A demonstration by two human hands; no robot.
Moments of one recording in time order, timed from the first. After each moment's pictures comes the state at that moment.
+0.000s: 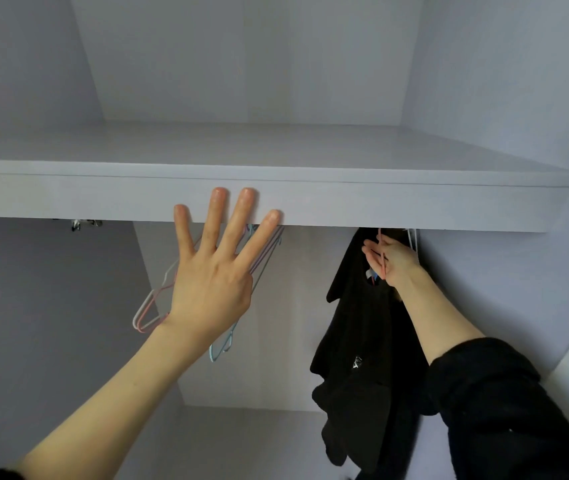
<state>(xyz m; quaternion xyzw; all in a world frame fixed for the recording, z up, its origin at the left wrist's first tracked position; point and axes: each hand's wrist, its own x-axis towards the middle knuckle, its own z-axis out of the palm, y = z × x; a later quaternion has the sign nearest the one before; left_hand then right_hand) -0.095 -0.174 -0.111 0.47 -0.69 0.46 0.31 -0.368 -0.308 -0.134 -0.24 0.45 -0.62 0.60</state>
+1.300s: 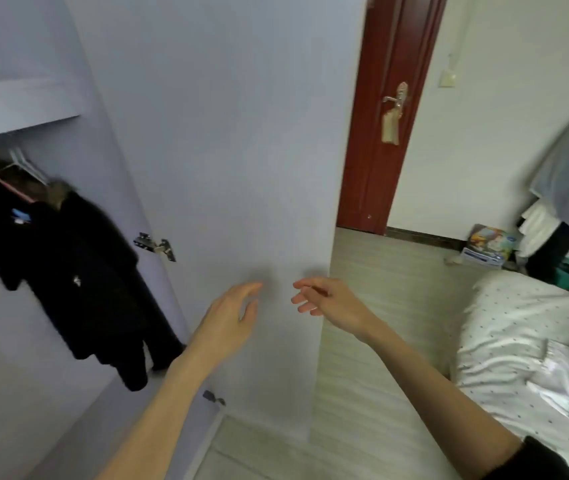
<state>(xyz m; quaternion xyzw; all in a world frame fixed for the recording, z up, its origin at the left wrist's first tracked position) -0.259 0.148 -0.224 0.08 -0.93 -0.34 0.13 -0.353 0.324 -0.202 -0.23 0.80 -0.51 0.22</state>
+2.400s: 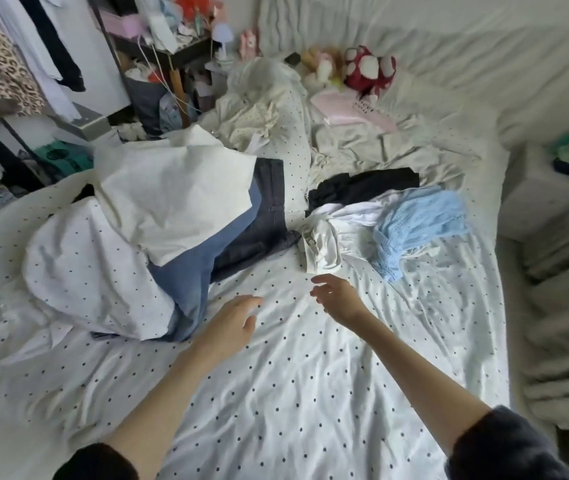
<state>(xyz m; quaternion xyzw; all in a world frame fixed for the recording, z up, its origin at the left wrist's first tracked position) -0.262 0.987 -0.399 -0.54 -0.76 -0.19 -0.29 -0.095 1.127 -0.375 0.52 0.71 -0.47 -0.05</state>
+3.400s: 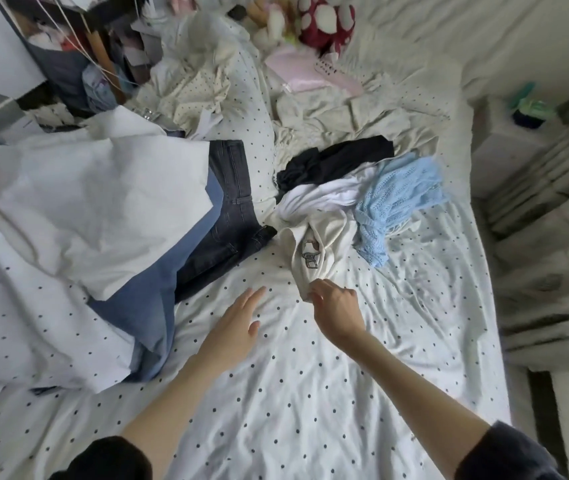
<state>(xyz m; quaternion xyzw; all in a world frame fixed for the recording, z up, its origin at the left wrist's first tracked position) -0.276 1.069 -0.472 -0.58 -0.72 -0.16 -0.36 -0.105 1.155 -0.425 0.53 0.80 -0.25 -0.09</state>
